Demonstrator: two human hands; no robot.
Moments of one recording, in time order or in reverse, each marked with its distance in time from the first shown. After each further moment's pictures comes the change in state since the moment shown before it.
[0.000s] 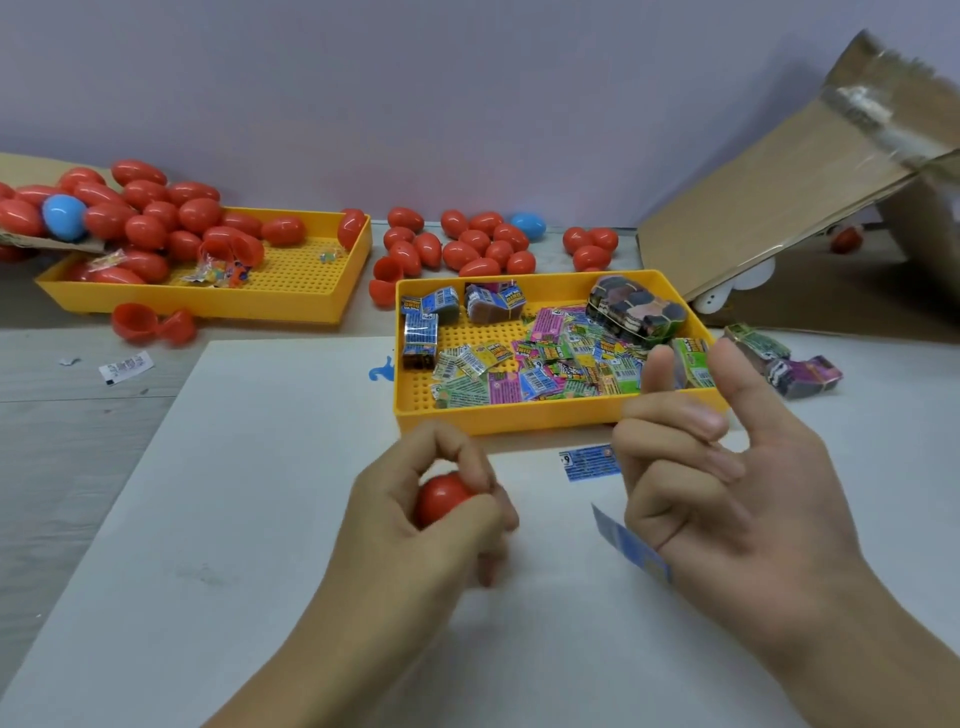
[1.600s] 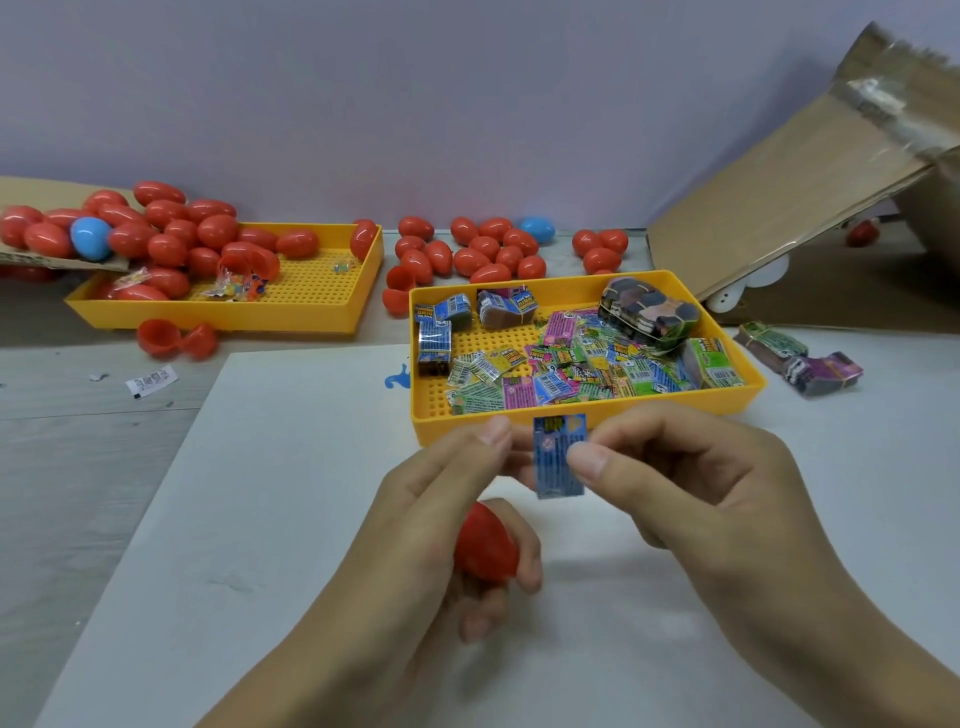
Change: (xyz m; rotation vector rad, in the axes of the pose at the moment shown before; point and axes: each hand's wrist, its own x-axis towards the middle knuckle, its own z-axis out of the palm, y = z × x) left_hand 0.006 0.008 -0.012 -0.103 -0.232 -0.181; right_hand -0.003 0.029 -0.001 -1.522 -0.052 -0.676
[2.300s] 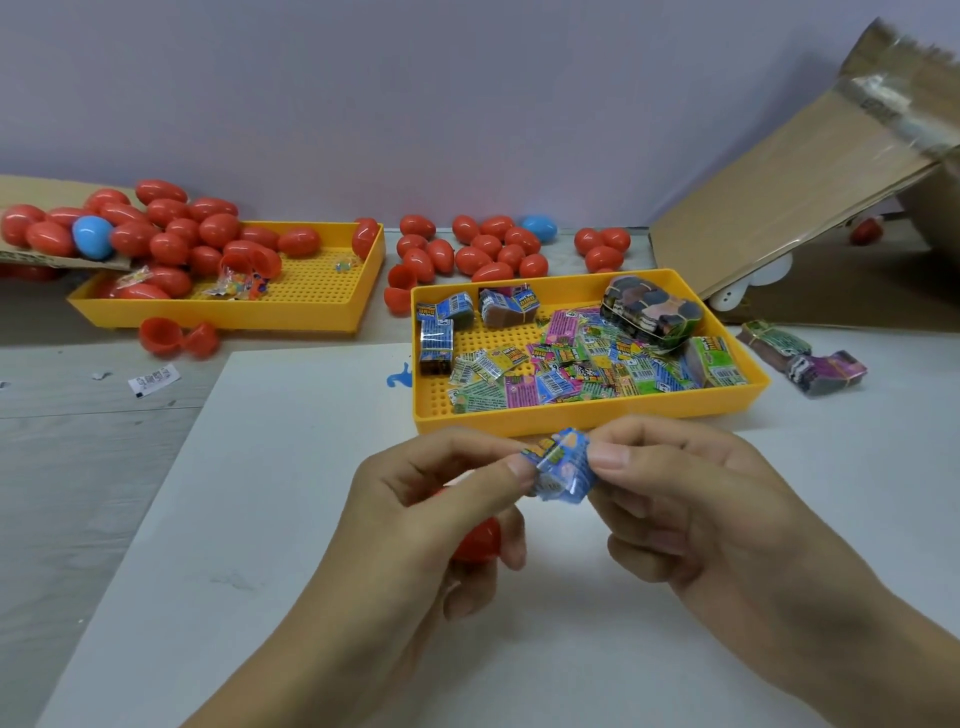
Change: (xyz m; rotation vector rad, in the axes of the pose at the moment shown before) left_hand -0.002 0.006 0.008 -0.008 0.146 0.133; right_hand 0.006 -0.004 -0.004 0.387 -0.157 0.423
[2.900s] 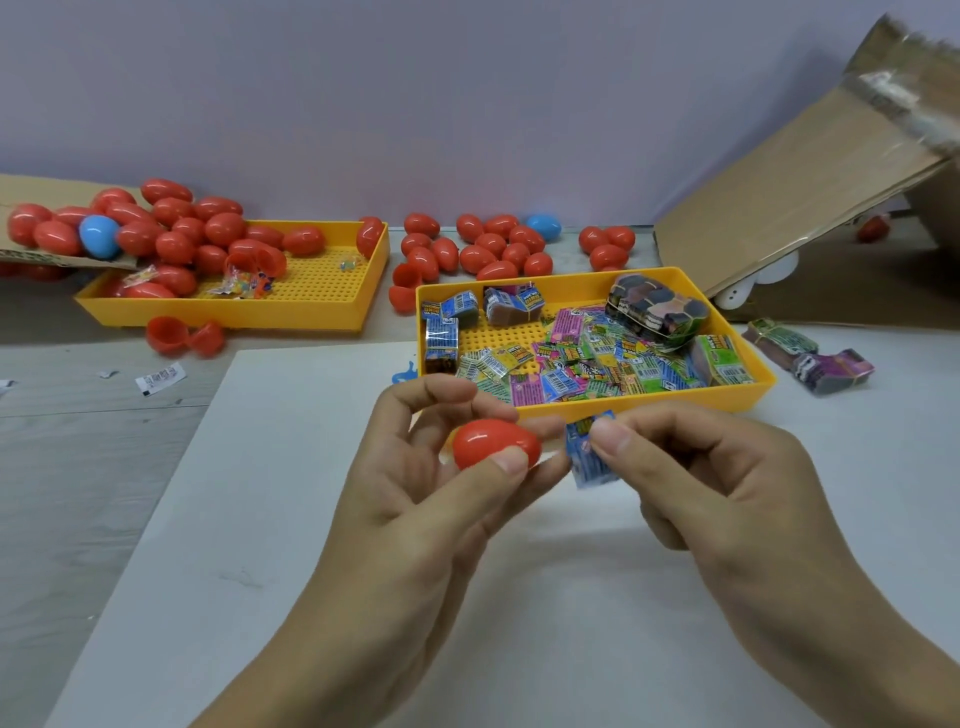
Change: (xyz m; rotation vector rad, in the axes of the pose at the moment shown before) left_hand 0.000 -0.002 0.004 -0.308 0.052 0.178; right_hand 0.000 0.009 0.002 -0.371 0.252 -0.406
